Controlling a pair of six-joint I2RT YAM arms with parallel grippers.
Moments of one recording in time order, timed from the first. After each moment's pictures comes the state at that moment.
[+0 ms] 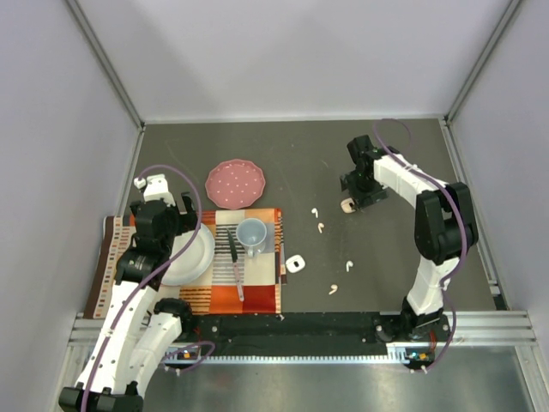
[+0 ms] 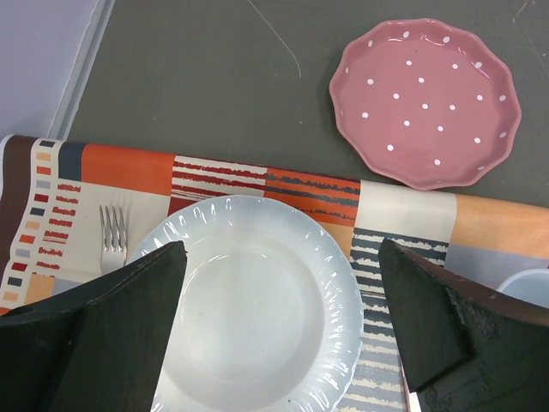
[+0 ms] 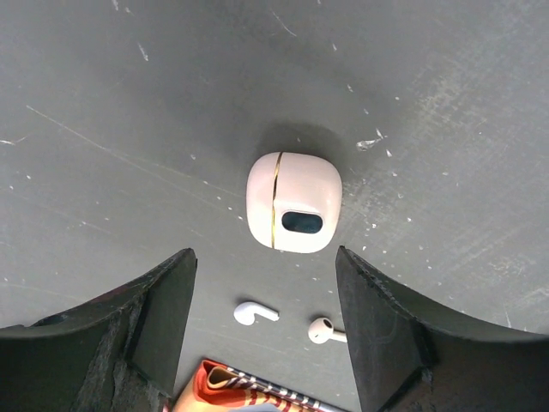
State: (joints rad) left arm -0.15 0.64 0.69 -0.49 -0.28 -0.18; right arm 0.32 1.85 1.39 -0.84 0.18 1.46
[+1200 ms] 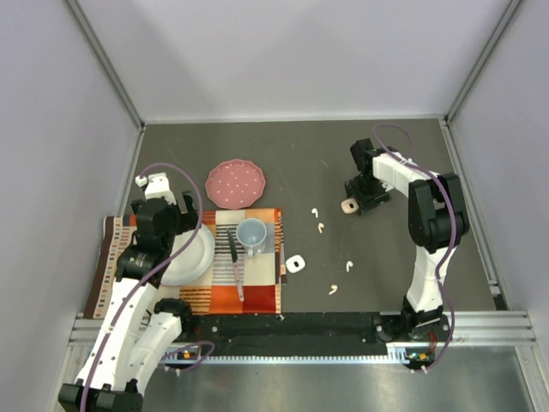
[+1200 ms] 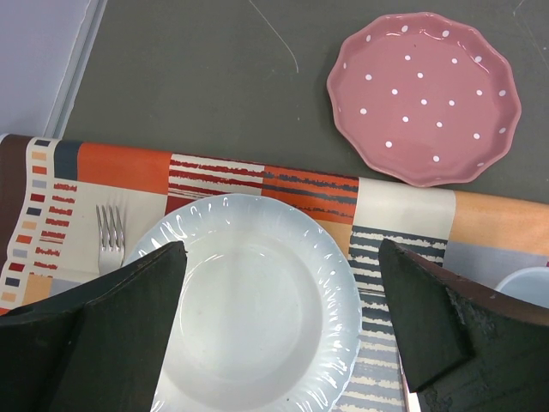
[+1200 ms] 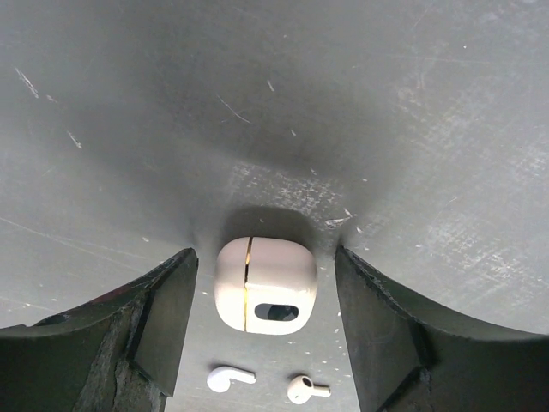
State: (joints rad) left arm -0.15 0.67 0.70 -0.49 -0.27 -0.18; right arm 0.27 1.97 1.42 -0.86 0.19 1.41
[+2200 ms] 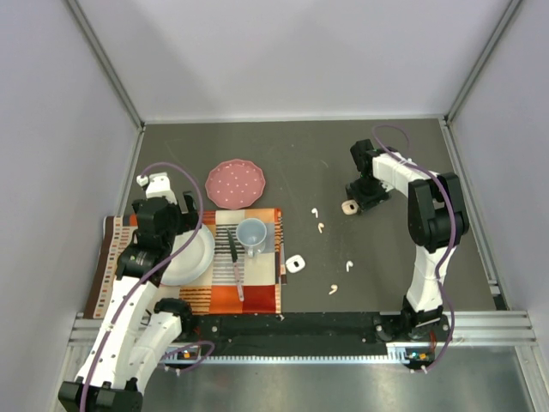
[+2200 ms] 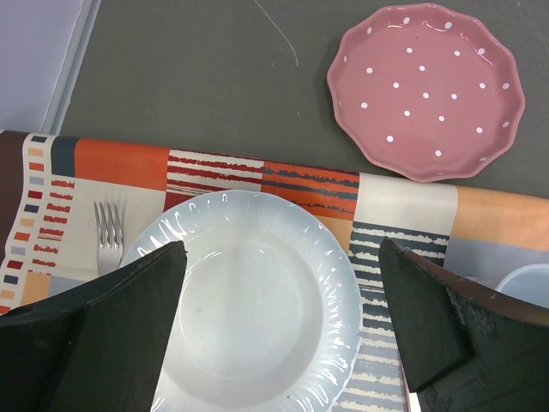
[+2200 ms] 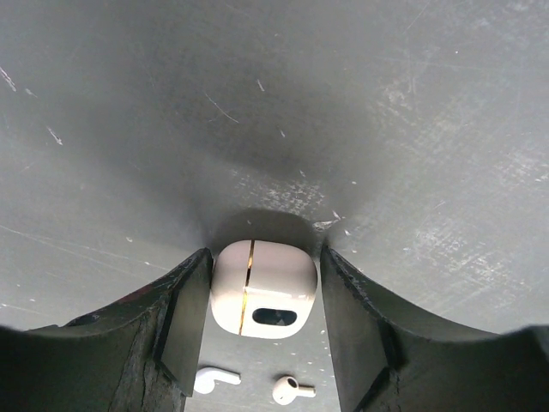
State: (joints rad) left arm -0.15 0.68 0.71 -0.50 -0.27 -0.18; right arm 0.27 1.98 1.42 -0.87 0.18 1.38
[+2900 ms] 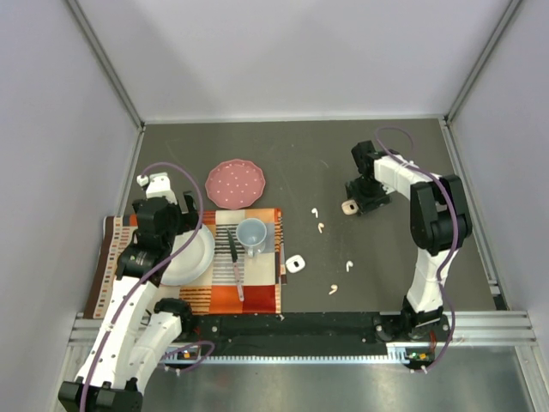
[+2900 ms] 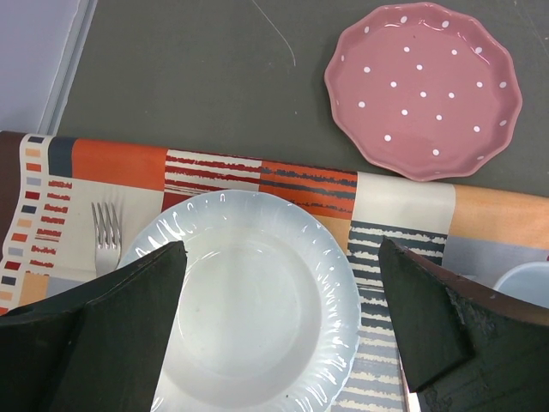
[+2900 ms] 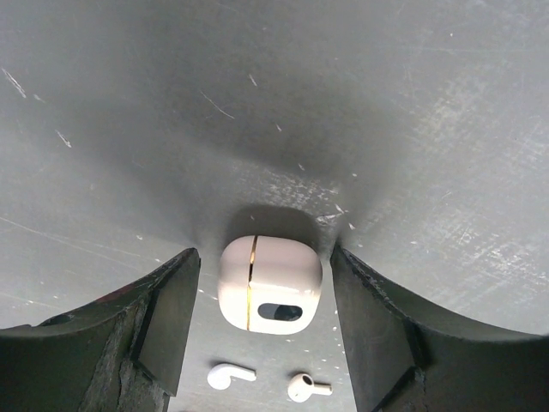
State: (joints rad) left arm -0.15 0.68 0.71 -0.50 -0.26 -0.18; right arm 0.27 1.95 1.38 -0.83 0.17 1.44
